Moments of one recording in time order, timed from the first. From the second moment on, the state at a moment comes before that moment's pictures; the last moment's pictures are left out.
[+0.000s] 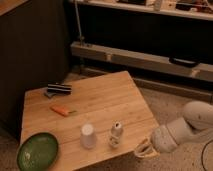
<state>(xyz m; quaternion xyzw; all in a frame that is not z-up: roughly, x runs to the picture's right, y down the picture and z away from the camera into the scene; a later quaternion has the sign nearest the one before) 0.107 0.245 0.568 -0.35 -0.44 0.00 0.82</state>
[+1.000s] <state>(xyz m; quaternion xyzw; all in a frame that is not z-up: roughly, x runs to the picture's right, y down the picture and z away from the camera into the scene) 0.000 0.281 0.591 -0.43 -0.44 -0.02 0.79</state>
